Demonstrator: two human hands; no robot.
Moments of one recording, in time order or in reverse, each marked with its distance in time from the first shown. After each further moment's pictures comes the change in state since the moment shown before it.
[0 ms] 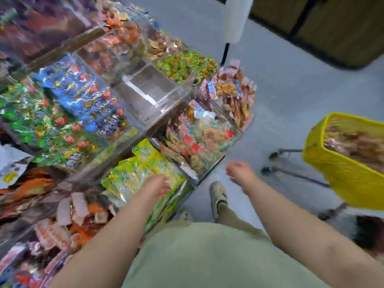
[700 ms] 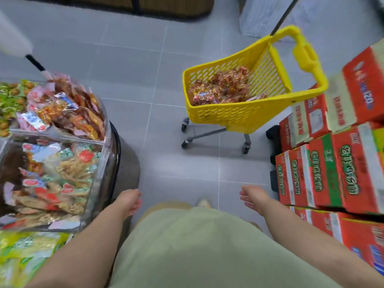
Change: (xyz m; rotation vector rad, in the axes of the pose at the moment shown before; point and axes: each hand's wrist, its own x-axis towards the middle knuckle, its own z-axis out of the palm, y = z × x) left_hand 0.016 -0.029 0.278 0.716 -0.179 0.035; right_hand -0.089 0.269 -0.286 0.583 0.404 0.535
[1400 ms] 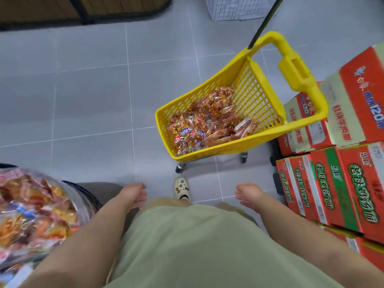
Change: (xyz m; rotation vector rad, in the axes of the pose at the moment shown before) left_hand 0.083 0.294 0.051 0.208 -0.103 0.013; right_hand 0.098 -0.199 -0.013 0.142 -0.020 0.162
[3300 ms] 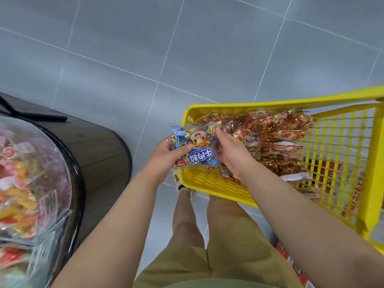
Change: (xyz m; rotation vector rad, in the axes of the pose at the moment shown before) left_hand 0.105 0.151 0.065 -0.629 -0.101 0.293; right_hand 0.130 -0.254 0.149 -0.140 -0.495 -0.217
